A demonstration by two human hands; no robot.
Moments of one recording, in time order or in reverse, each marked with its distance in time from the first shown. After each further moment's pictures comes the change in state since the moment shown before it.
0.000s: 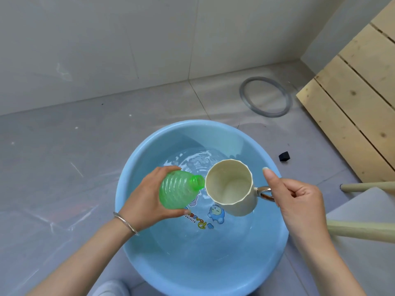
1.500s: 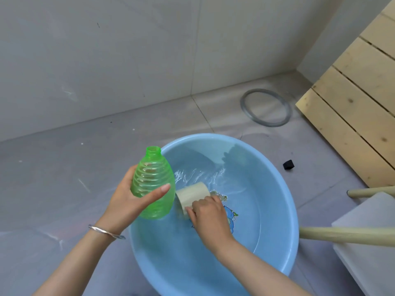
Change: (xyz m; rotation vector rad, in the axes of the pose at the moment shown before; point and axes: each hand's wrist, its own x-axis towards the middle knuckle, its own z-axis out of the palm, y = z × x) left_hand -0.006 0.009 -0.053 -0.584 0.240 -0.286; right_hand -0.015 0.090 0.150 -0.916 -0.280 -0.647
